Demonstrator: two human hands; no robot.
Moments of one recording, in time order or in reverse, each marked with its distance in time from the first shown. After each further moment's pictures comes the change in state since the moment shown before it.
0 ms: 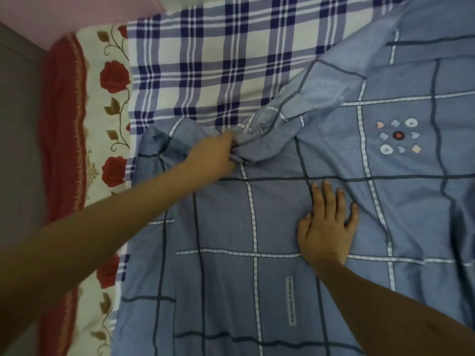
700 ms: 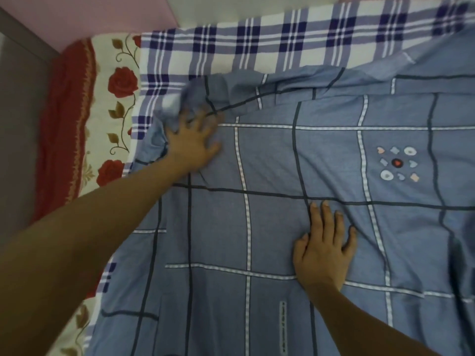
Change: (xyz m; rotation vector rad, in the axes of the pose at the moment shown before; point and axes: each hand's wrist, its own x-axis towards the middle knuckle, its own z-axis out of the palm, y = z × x) left_hand 0.054 -0.081 0.038 0.223 0.335 -0.040; right_hand -0.002 0.001 0.005 0.000 0.081 -0.030
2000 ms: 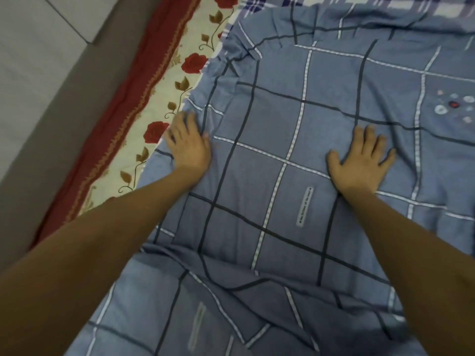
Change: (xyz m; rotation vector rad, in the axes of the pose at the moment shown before) left_hand -0.298 0.039 0.053 -0.294 0.332 -0.777; right_hand -0.016 0.019 0.000 0.077 -0.039 -0.227
